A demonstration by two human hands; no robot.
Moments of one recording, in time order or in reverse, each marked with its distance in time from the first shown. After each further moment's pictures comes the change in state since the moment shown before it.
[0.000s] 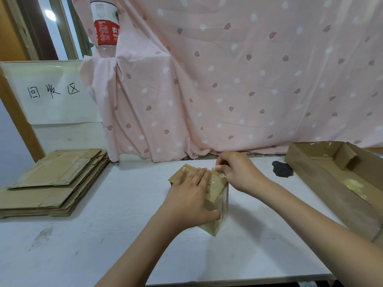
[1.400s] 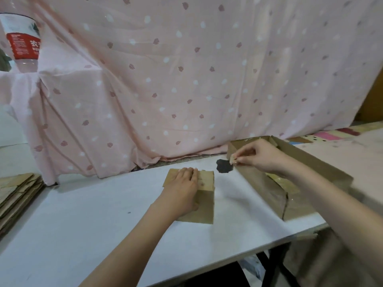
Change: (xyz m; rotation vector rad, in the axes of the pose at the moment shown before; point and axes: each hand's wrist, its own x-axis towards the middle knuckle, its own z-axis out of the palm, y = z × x) left_hand 0.073 0.106 0.007 0.084 -0.094 0.184; right_hand -0.083 0.131 -0.155 0.212 0.063 0.306
